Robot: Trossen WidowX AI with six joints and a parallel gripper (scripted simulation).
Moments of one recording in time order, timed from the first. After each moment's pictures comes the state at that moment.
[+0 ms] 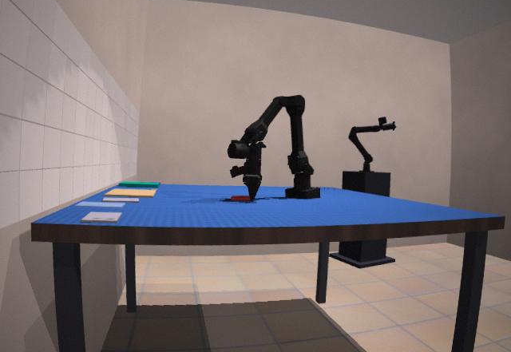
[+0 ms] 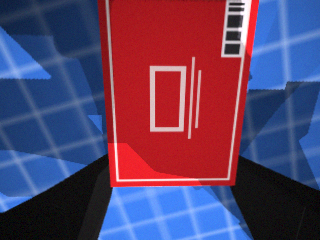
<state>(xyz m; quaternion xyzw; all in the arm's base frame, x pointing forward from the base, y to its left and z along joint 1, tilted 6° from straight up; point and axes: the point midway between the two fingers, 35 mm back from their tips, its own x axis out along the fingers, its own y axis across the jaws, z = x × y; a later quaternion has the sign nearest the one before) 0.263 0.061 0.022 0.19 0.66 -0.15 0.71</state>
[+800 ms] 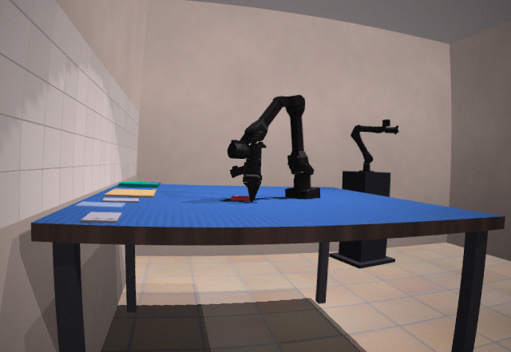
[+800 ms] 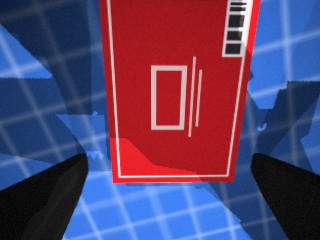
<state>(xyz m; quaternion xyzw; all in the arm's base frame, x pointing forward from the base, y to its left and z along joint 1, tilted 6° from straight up) 0.263 0.062 0.022 0.19 0.66 -0.15 0.71</state>
